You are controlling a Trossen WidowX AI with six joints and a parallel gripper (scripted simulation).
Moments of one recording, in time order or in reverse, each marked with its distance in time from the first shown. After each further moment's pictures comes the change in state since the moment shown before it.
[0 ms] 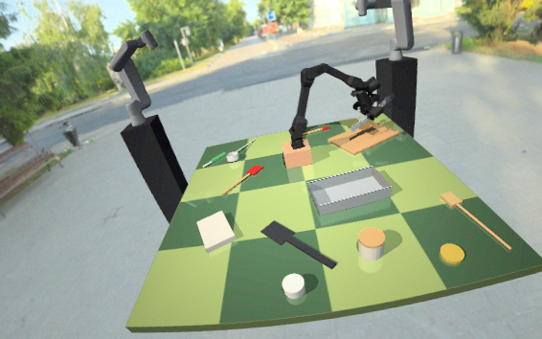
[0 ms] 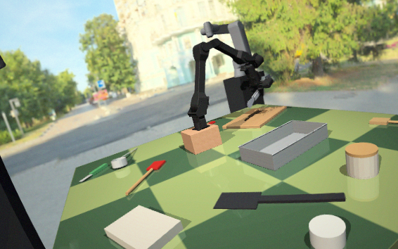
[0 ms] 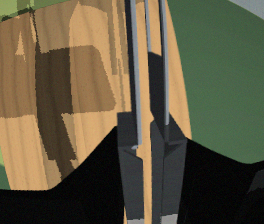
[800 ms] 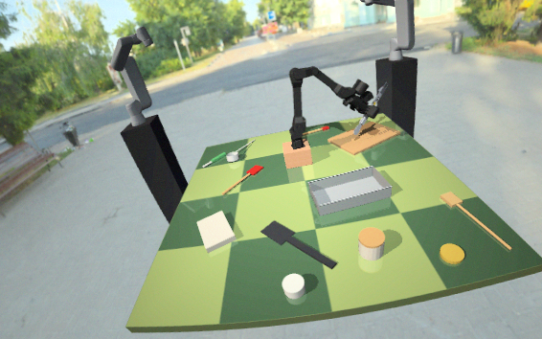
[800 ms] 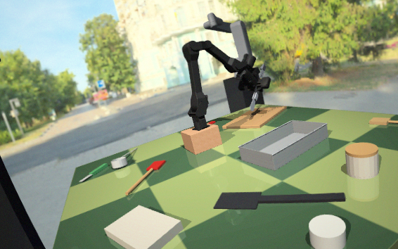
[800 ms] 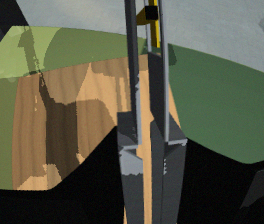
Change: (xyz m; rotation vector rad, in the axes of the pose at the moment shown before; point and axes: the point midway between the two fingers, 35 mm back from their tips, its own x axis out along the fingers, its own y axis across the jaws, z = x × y) arm -0.021 -0.002 -0.002 0.005 -0.399 0.013
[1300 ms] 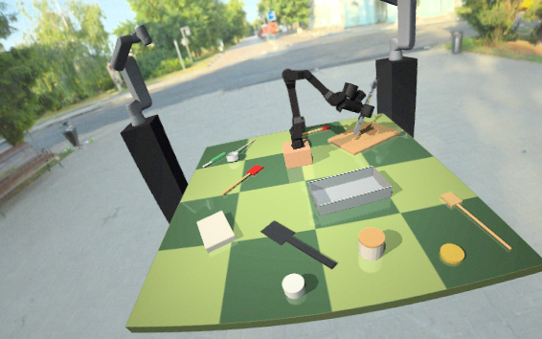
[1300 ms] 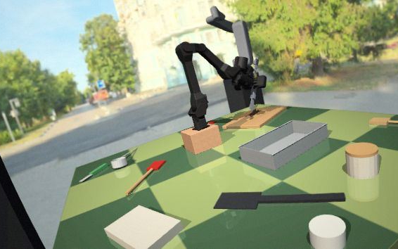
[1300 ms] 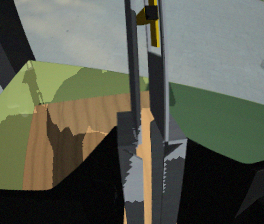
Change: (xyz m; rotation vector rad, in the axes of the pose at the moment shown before) arm -0.030 0.005 -0.002 -0.028 -0.244 0.011
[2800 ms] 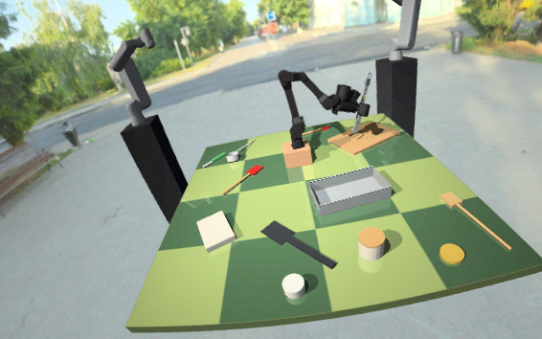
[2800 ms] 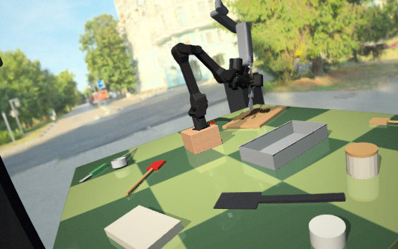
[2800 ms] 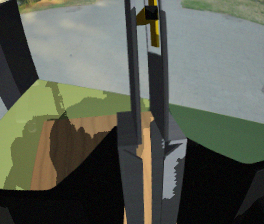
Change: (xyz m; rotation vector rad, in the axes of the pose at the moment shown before) arm -0.023 0.006 0.004 -0.027 -0.135 0.006
